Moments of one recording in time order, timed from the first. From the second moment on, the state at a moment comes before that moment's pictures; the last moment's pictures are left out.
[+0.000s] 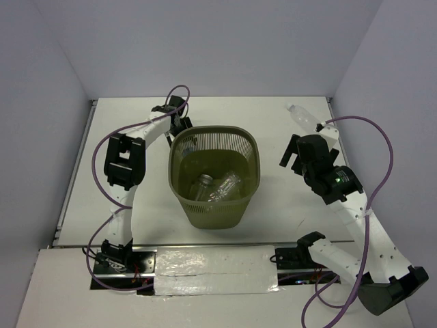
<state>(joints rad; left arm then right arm) -0.30 2.26 1.86 -0.74 0.06 -0.69 0.39 0.89 1.06 -0.87 0.51 0.59</state>
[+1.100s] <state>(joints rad) -0.40 1.33 2.04 -0.62 0.44 -0.45 0.38 0.84 1.05 -0.86 0.44 0.67</state>
